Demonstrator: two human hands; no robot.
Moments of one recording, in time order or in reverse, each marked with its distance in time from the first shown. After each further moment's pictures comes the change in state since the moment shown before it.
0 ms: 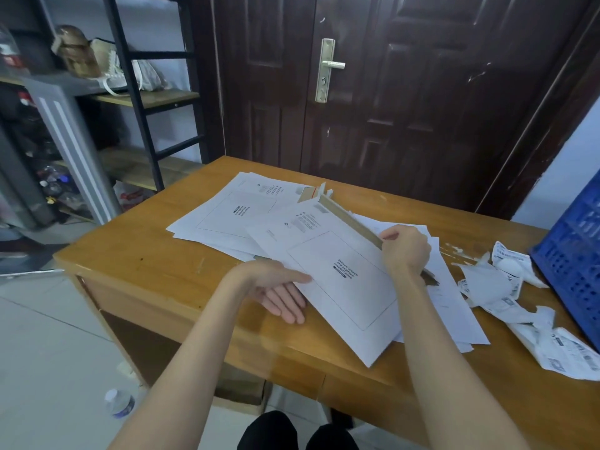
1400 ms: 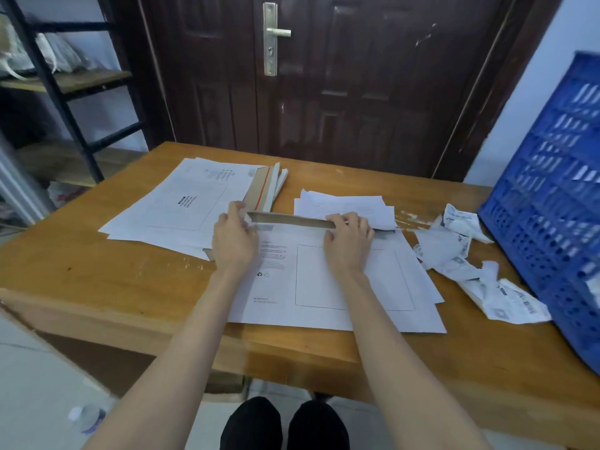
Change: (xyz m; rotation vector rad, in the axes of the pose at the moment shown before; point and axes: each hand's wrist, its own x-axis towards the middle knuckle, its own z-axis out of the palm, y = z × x) left_hand 0.086 0.013 0.016 0.118 1.139 0.399; right_hand -0.023 0.036 0.036 -0.200 0.021 -0.323
